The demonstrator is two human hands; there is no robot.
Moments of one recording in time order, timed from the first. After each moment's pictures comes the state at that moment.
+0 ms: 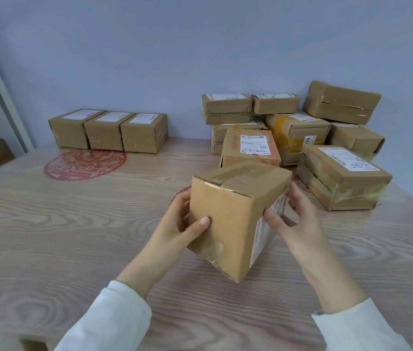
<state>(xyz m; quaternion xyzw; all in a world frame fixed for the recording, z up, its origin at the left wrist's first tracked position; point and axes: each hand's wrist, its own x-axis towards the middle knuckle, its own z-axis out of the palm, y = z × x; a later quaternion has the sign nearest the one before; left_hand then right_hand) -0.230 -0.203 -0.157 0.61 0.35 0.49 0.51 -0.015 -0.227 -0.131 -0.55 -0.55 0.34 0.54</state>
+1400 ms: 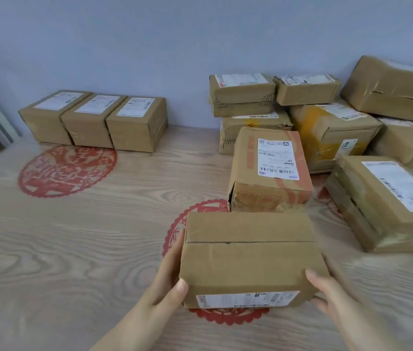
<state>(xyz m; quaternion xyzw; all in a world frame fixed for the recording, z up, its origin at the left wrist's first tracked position) -0.249 -0.159 -0.170 0.62 0.39 0.42 0.53 0.025 -0.160 -0.158 -0.63 -0.34 0.52 0.46</state>
